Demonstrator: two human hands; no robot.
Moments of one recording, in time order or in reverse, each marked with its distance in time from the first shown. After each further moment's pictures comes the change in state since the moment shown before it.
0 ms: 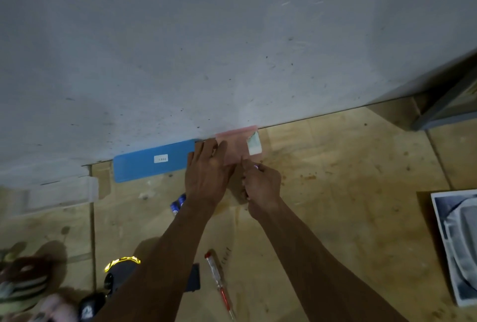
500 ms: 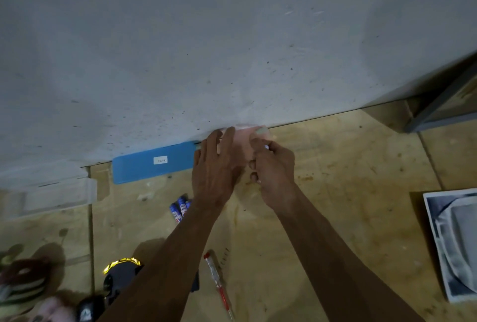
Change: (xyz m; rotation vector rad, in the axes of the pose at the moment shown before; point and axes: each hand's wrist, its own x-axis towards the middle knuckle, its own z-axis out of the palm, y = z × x) left_hand 0.004 0.015 0.006 -0.082 0.054 -0.052; right_hand -0.020 -0.060 -0.009 -0.016 -0.036 -0.079
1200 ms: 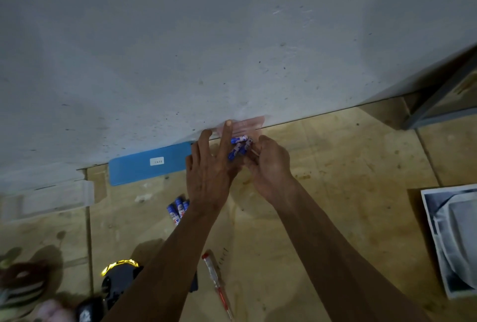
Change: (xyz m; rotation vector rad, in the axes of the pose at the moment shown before) left_hand -0.003 0.002 0.001 0.112 0.034 -0.041; right_hand 0.026 0.003 0.000 0.229 -0.112 0.119
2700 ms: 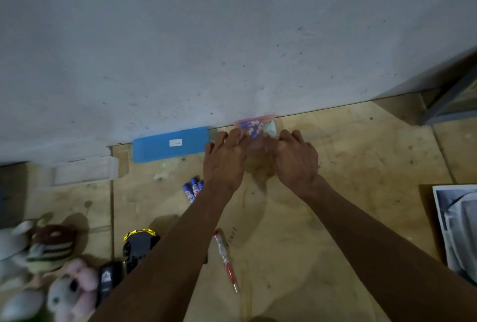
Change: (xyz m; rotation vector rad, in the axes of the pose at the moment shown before) left_hand -0.008 0.005 -0.021 0.075 -0.238 0.080; right_hand 0.002 0.010 -0.053 -1.869 0.015 -0.939
